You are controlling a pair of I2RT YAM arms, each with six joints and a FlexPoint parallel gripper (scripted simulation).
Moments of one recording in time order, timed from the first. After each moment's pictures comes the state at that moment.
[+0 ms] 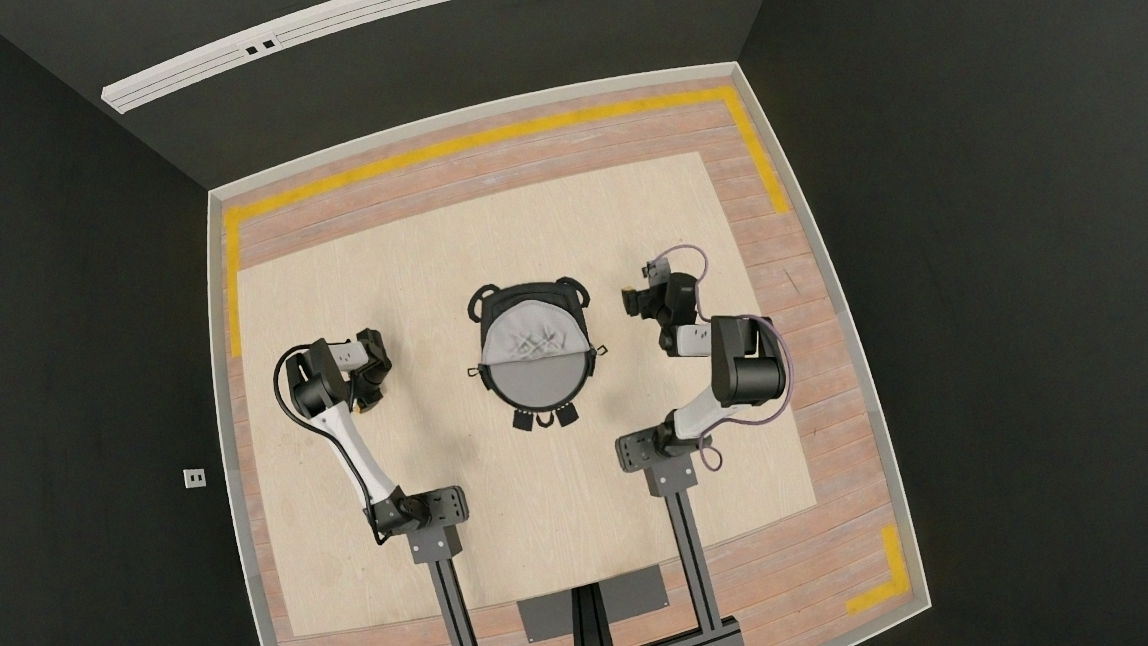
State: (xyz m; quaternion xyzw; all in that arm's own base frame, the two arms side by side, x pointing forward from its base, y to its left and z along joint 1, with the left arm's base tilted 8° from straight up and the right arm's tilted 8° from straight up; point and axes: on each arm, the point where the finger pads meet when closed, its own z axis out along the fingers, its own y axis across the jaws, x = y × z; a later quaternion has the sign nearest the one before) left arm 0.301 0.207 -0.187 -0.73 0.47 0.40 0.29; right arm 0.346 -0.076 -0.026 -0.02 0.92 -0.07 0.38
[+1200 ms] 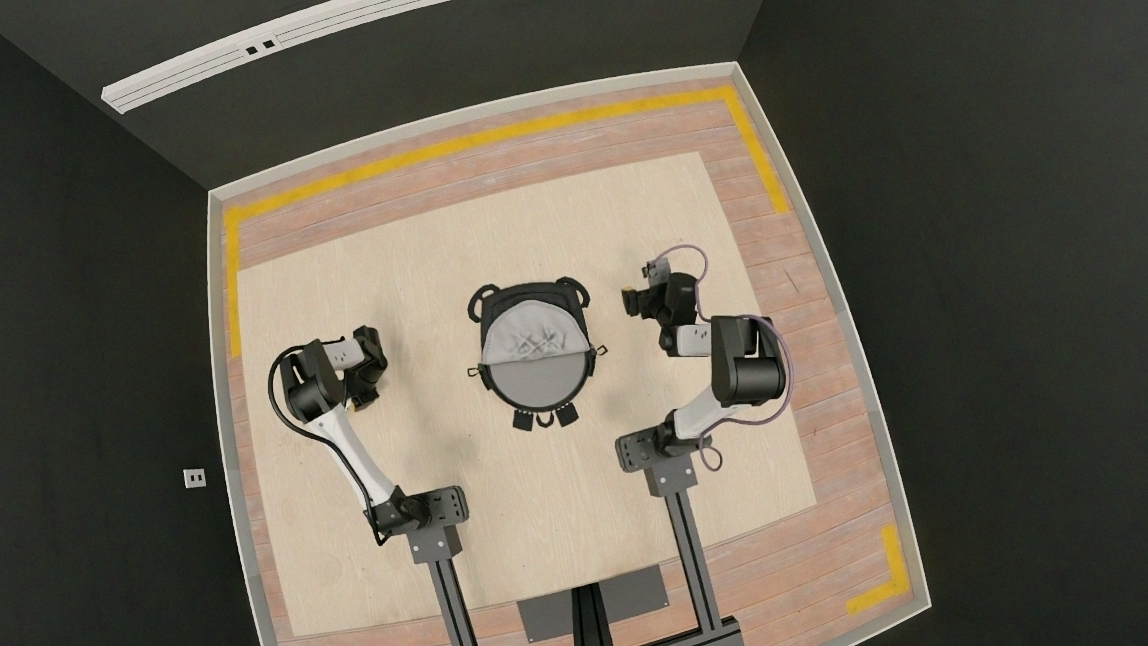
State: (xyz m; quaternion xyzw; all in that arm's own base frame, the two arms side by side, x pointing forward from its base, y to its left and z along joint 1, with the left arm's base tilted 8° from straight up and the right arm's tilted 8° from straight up) left arm 0.300 0.200 -0.154 -0.73 0.47 0.40 0.29; right arm 0.346 -0.076 -0.026 -0.02 0.92 -0.07 0.38
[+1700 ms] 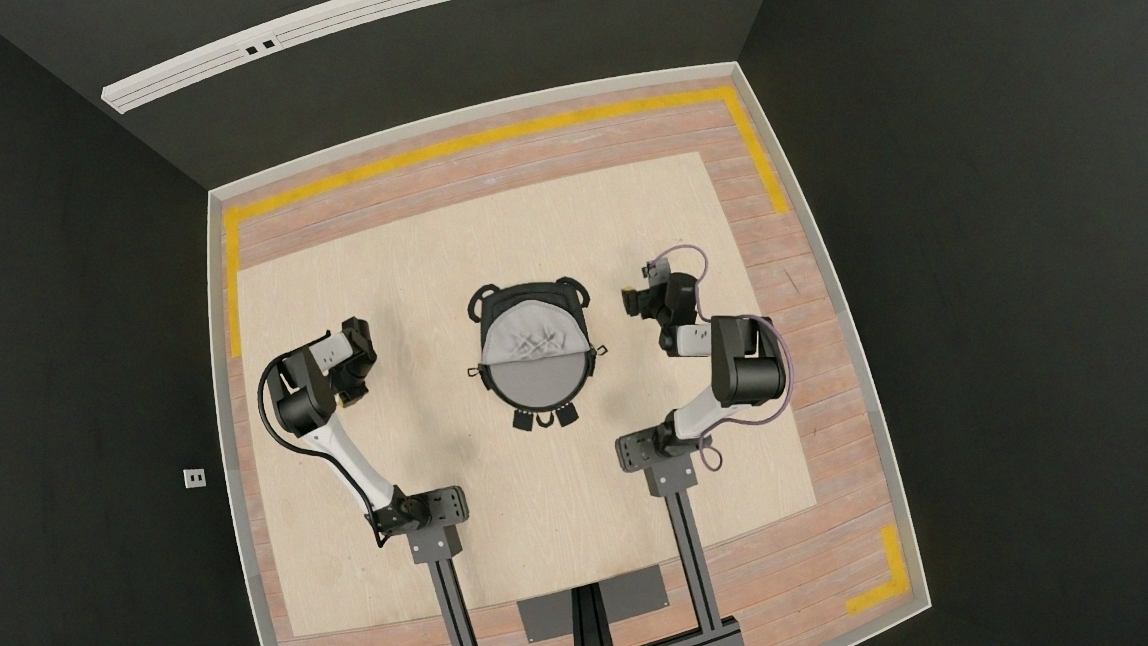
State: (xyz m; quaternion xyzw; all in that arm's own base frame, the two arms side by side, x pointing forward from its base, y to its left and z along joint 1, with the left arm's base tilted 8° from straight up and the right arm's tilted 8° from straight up) left arm 0.306 0.192 -0.089 -0.73 0.47 0.40 0.29; right arm 0.346 -0.076 -0.026 -0.02 0.92 -0.07 0.38
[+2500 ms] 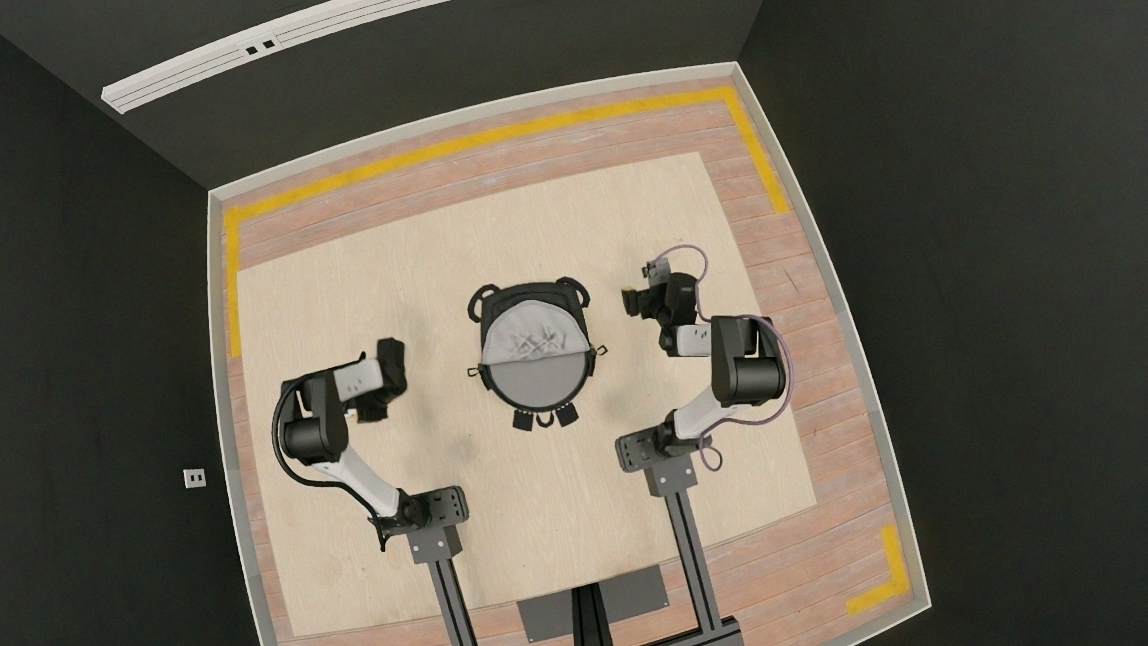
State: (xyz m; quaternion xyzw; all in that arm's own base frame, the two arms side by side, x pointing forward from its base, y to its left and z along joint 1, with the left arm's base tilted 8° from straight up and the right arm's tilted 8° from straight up) left arm 0.254 0.116 -0.044 -0.60 0.63 0.39 0.31; right arm 0.346 -0.076 -0.026 -0.02 0.92 -0.07 0.38
